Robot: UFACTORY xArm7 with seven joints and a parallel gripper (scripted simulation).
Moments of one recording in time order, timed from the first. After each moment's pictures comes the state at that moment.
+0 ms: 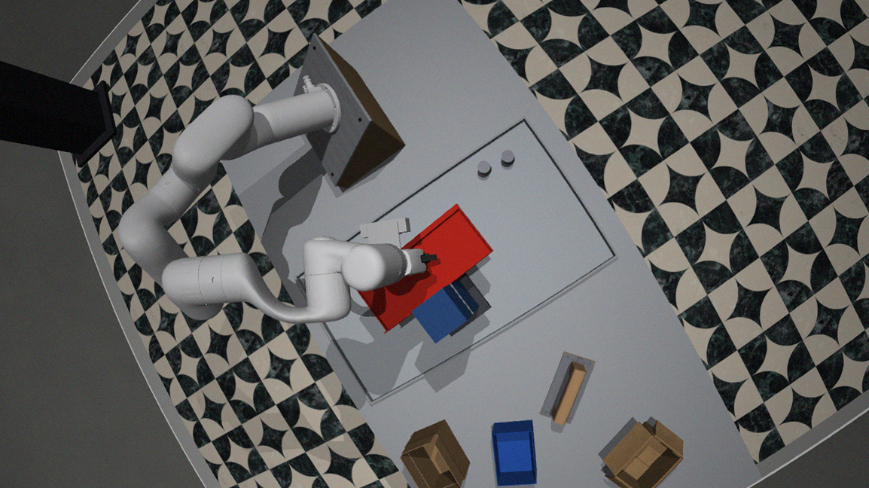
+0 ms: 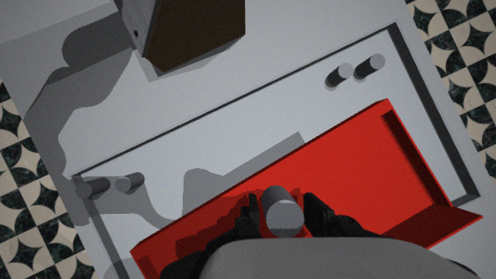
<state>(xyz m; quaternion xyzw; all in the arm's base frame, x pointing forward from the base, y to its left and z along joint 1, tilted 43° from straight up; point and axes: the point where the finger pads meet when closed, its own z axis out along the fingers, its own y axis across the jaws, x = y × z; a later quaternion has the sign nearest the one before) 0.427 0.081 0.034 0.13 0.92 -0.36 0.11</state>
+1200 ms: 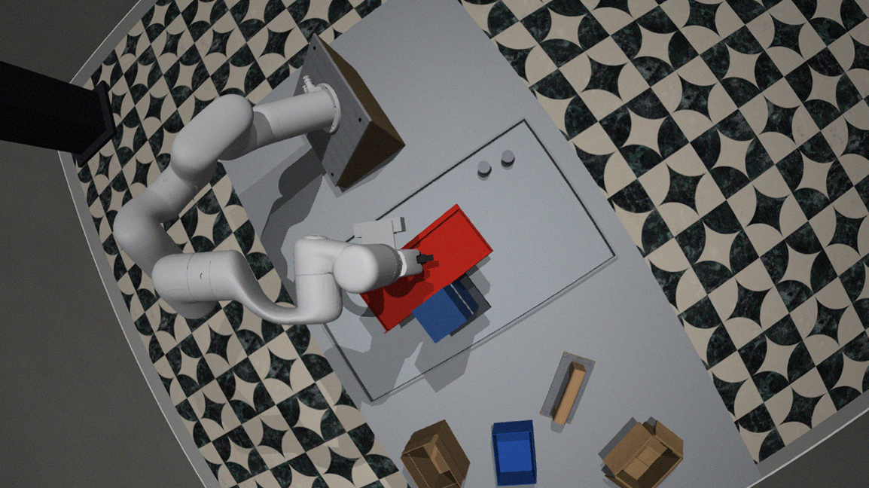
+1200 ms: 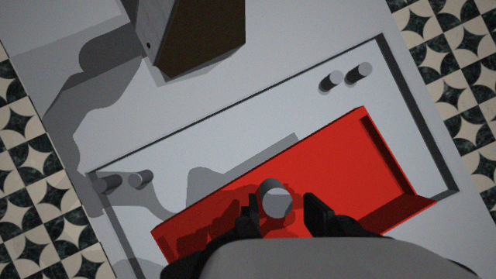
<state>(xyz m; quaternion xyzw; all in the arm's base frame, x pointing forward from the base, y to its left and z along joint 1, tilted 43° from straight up) 0.423 0.103 0.056 0.13 0.92 -0.36 0.11</state>
